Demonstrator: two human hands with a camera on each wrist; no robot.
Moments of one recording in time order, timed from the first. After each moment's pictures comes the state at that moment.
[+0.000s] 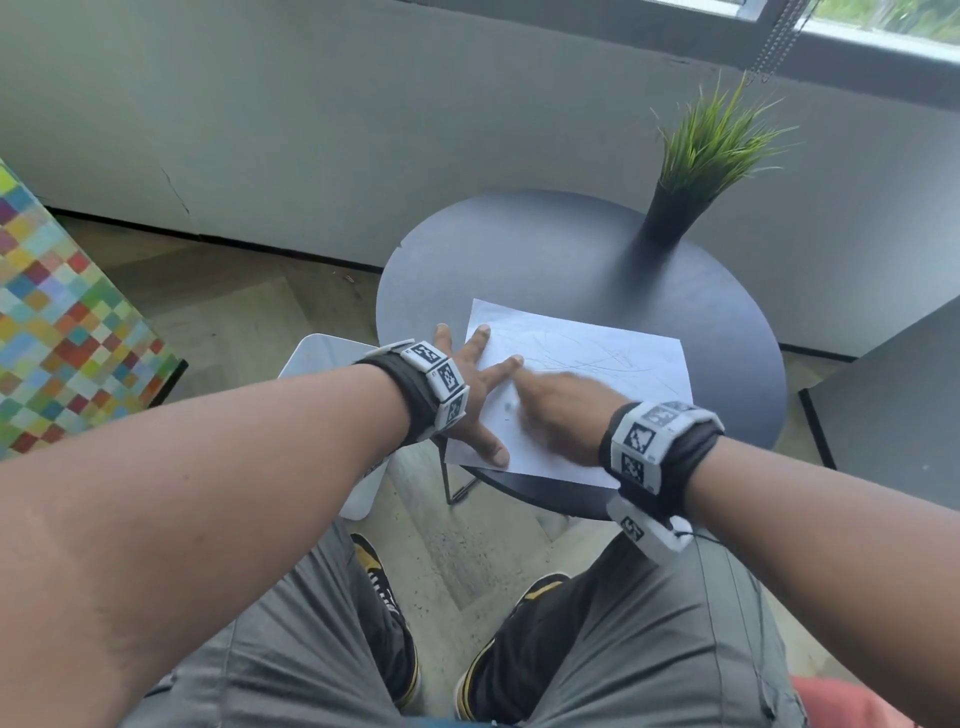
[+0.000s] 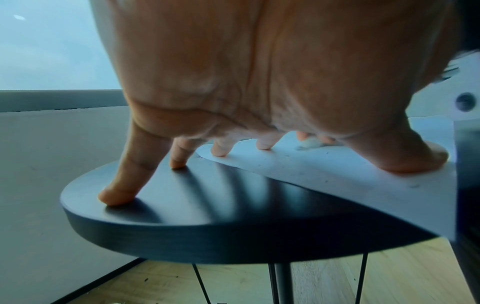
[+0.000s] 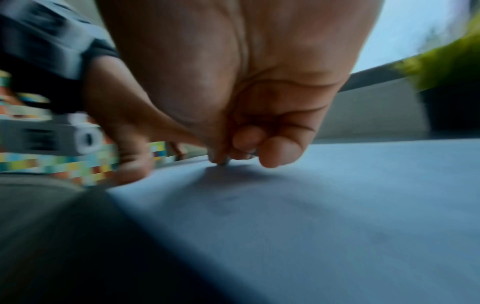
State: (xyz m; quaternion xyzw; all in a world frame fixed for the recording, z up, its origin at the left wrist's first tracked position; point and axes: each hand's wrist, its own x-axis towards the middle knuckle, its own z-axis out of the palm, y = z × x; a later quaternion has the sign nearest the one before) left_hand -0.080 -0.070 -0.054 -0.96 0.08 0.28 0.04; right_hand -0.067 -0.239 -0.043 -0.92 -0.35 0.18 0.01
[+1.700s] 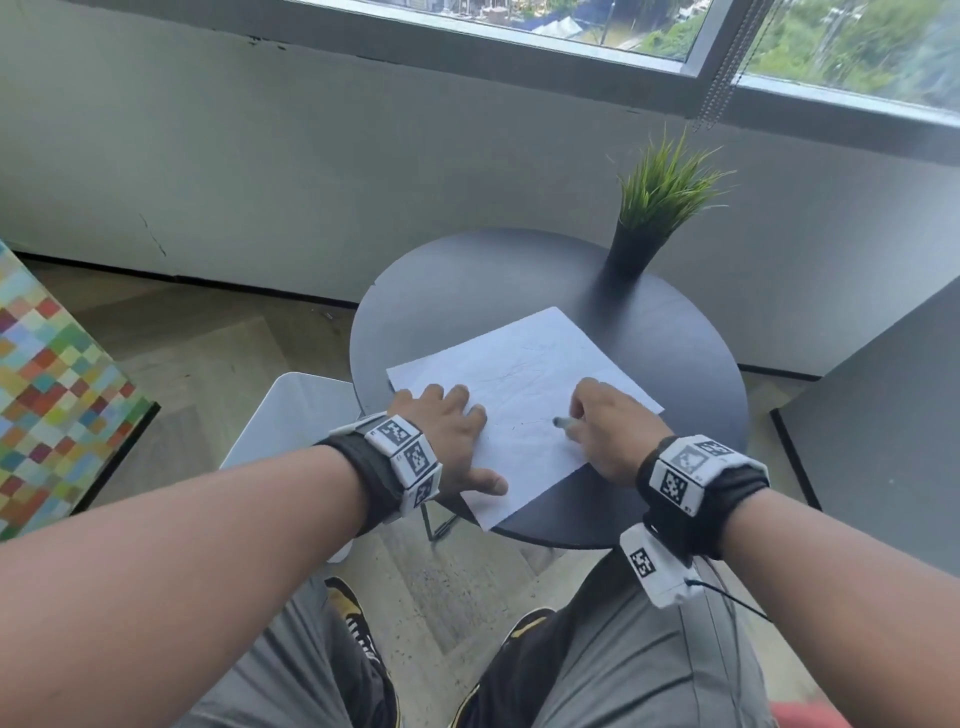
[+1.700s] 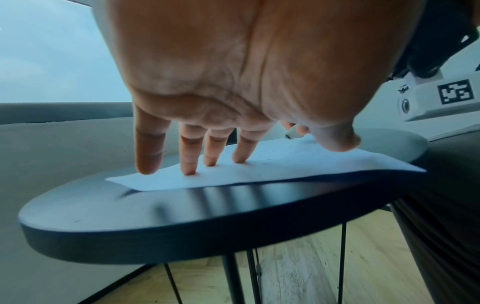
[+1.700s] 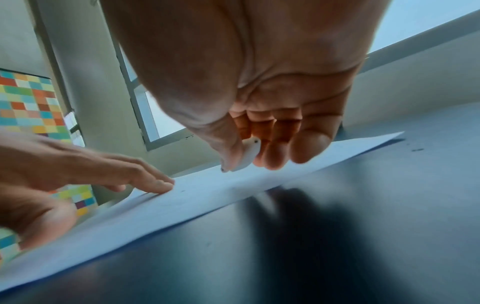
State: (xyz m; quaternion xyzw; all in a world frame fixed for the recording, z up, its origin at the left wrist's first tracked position) left_hand -0.109 -0.086 -0.047 -0.98 0.10 0.18 0.06; right_hand -0.049 -0.304 -0.044 -0.97 -0.13 0.14 0.12
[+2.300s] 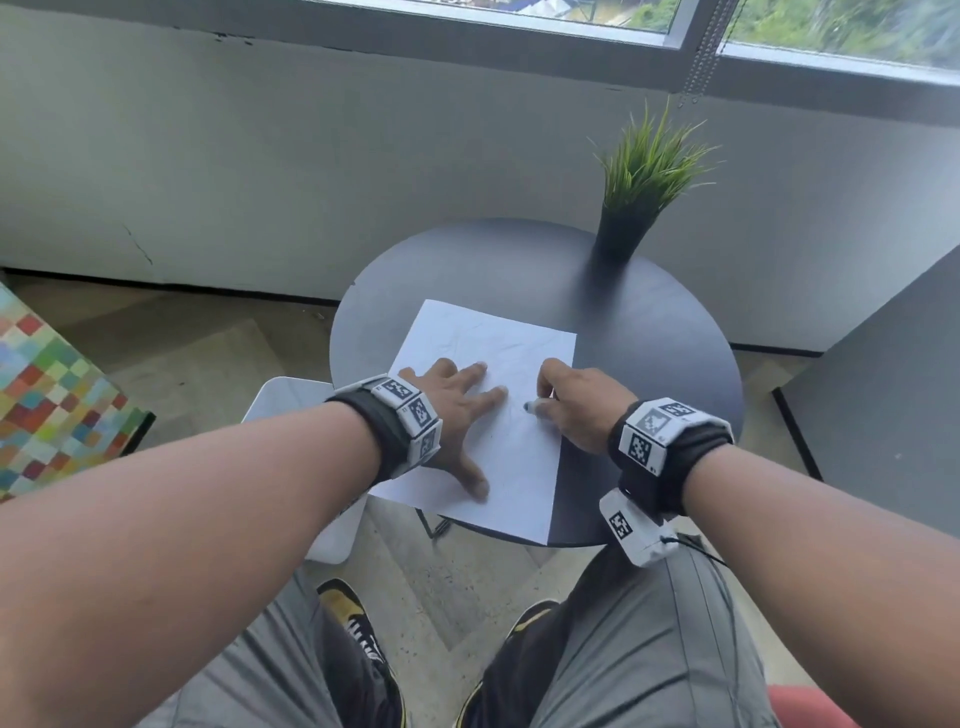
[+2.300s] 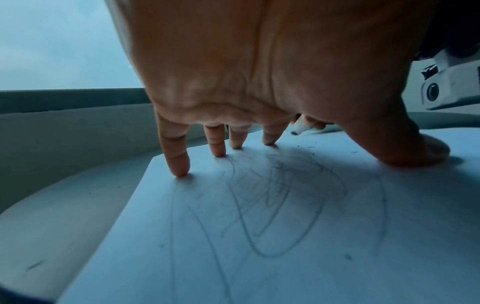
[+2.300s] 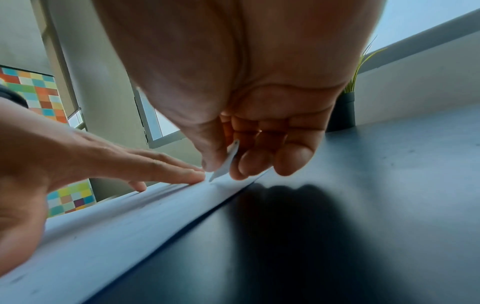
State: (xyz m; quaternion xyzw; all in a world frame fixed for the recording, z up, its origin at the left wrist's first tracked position) left_hand -0.068 -0.092 -0.043 -0.96 0.17 0.24 0.06; right_hand -0.029 -0.290 -0.039 -0.96 -0.17 0.17 0.13
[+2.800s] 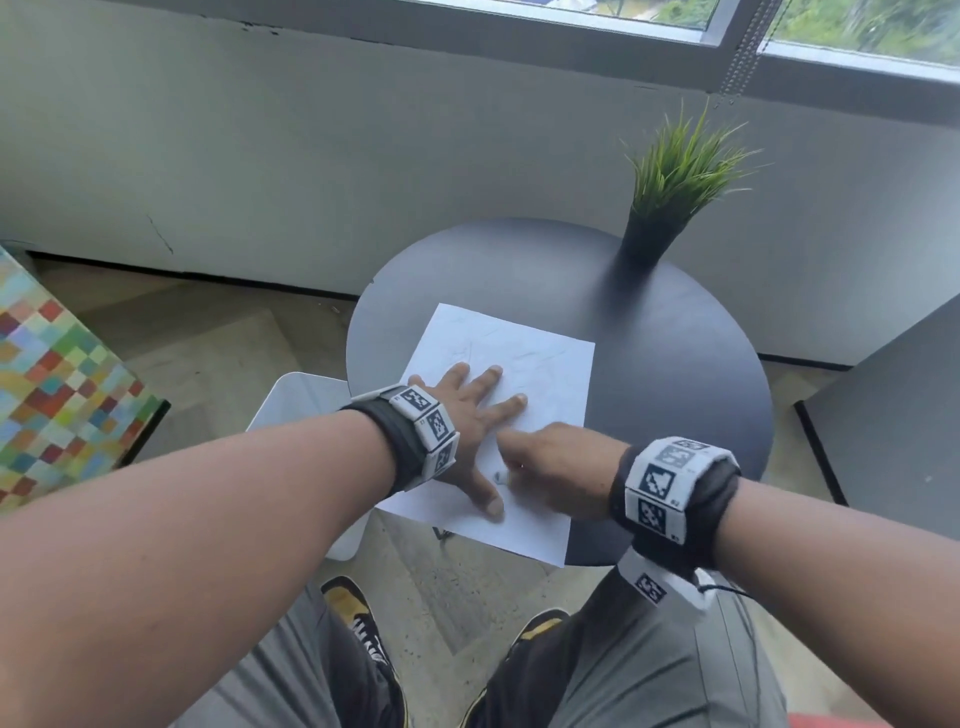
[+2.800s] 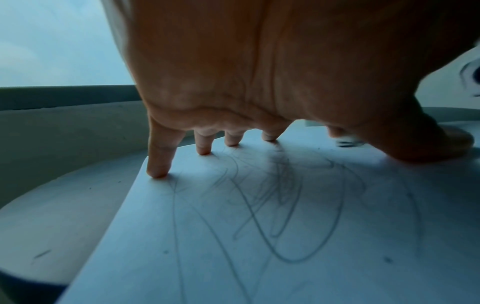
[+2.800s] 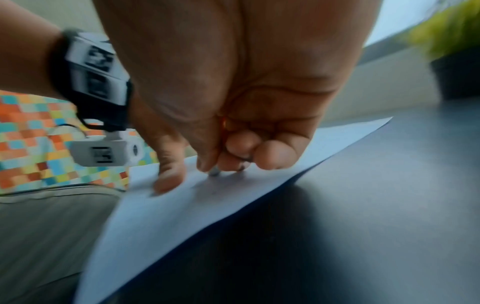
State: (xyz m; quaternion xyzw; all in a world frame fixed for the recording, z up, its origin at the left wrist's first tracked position) left_hand -0.068 -0.089 -0.051 -0.95 0.14 0.28 0.04; right_hand -0.064 -0.263 -0.037 -0.89 -0.38 0.26 0.01
